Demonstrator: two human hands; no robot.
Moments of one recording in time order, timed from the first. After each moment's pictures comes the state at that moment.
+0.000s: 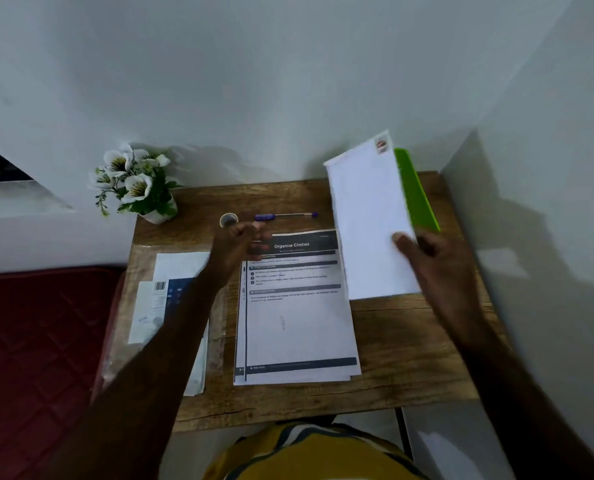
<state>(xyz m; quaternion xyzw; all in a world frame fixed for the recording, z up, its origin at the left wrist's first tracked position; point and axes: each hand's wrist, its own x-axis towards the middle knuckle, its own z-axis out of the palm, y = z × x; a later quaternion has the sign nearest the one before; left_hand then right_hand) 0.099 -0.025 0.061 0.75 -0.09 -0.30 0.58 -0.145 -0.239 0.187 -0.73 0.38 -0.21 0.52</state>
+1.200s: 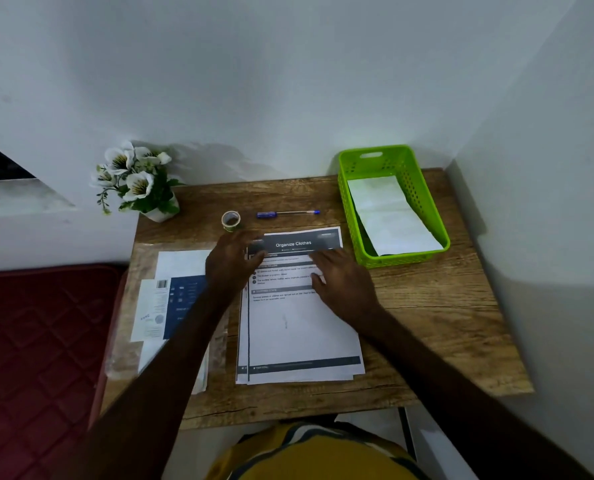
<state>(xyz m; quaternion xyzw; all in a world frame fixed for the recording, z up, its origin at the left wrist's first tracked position) 0.076 -0.004 0.043 0.93 -0.28 -0.05 0.25 -0.082 -0.191 0.054 -0.98 0.08 -0.16 0.12</state>
